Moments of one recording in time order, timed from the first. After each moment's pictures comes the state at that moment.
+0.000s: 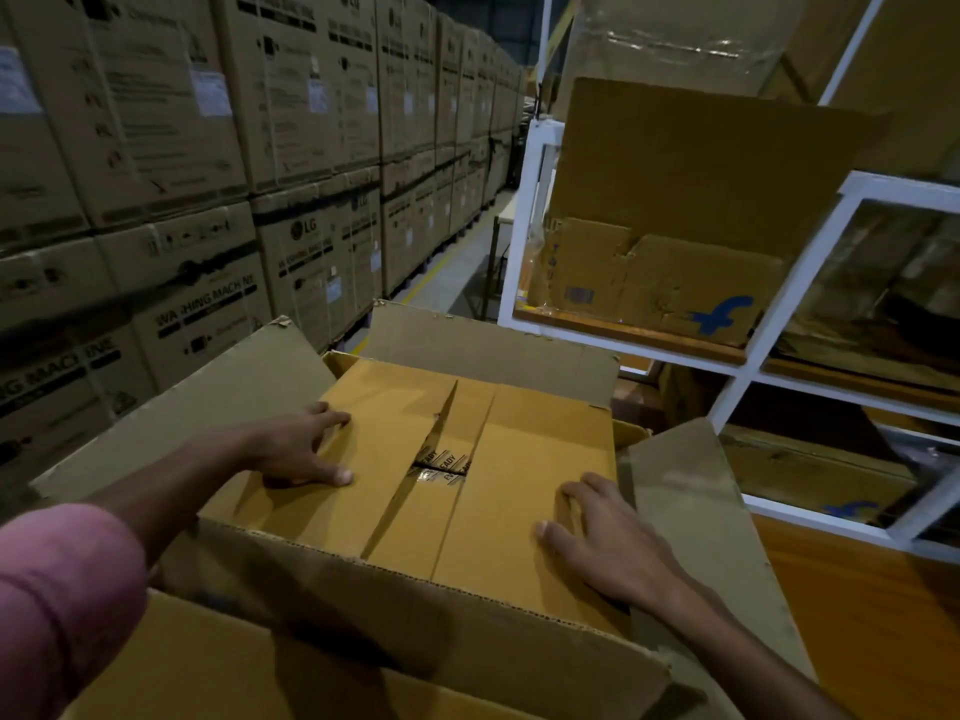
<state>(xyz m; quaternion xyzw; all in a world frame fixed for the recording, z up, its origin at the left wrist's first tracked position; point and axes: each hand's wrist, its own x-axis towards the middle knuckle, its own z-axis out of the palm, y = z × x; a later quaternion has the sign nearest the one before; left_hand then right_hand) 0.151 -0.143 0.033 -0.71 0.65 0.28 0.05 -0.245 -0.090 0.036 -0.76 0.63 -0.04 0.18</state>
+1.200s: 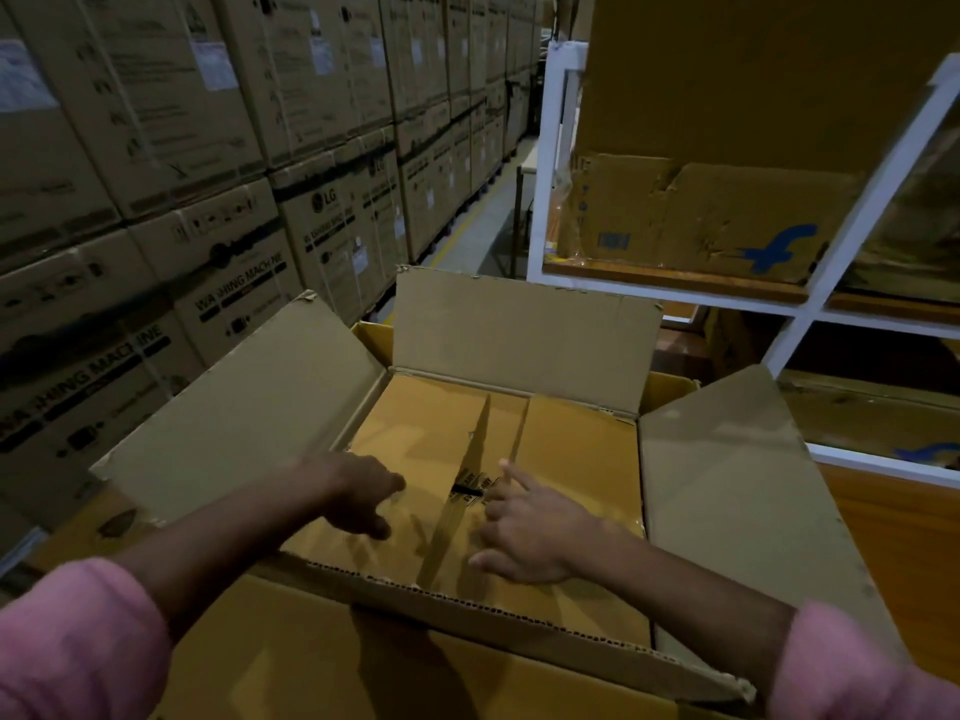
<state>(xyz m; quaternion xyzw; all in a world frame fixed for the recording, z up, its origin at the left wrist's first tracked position) 0.091 -0.102 0.004 -0.59 0.72 0.15 0.31 -0.162 -0.117 -0.035 -0.96 0.23 0.17 -0.05</state>
